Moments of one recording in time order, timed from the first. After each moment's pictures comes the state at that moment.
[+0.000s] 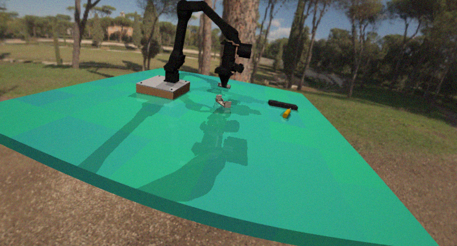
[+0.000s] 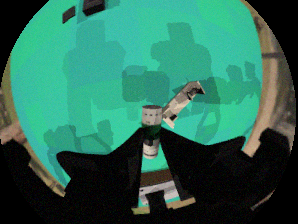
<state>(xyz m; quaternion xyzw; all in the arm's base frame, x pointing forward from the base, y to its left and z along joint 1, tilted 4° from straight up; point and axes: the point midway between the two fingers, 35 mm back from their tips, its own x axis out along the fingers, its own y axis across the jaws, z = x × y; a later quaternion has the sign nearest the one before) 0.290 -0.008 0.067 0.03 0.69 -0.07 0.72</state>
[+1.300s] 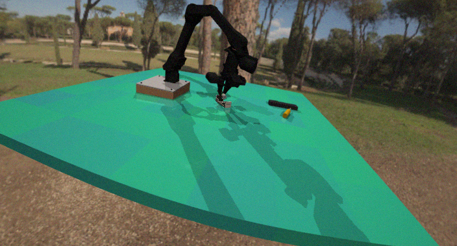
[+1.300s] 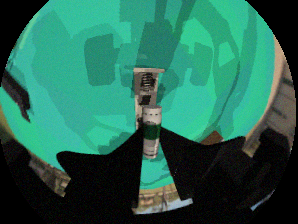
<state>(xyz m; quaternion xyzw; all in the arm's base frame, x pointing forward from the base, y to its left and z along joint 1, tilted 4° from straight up) 0.297 -0.075 0.043 0.32 0.69 -0.30 0.58</state>
